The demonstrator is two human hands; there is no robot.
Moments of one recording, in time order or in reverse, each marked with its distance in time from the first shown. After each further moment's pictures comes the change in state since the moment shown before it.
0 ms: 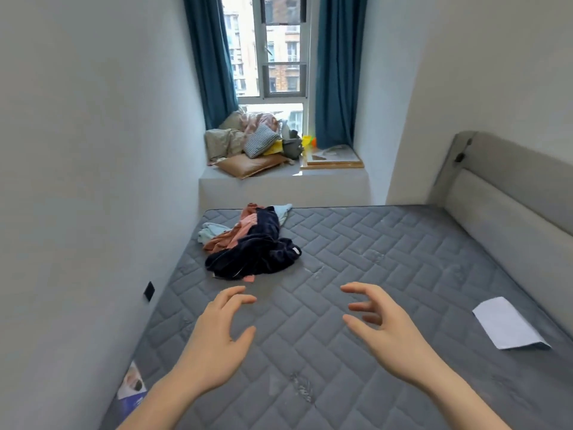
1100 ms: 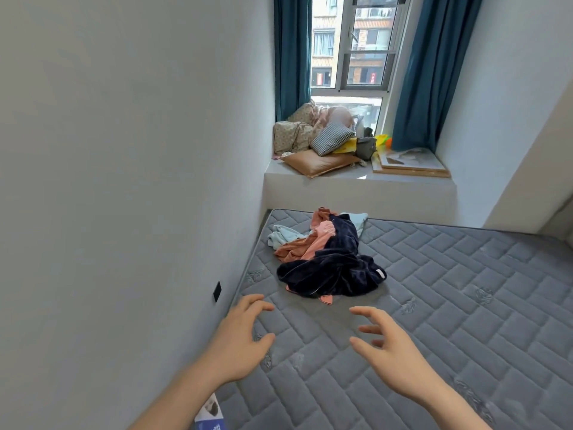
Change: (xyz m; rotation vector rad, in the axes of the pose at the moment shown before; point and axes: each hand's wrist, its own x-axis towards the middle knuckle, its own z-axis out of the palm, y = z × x) left_hand 0.112 -0.296 -0.150 0.035 -0.067 -0.147; right_hand 0.223 -0.046 0.286 -0.069 -0.219 0.110
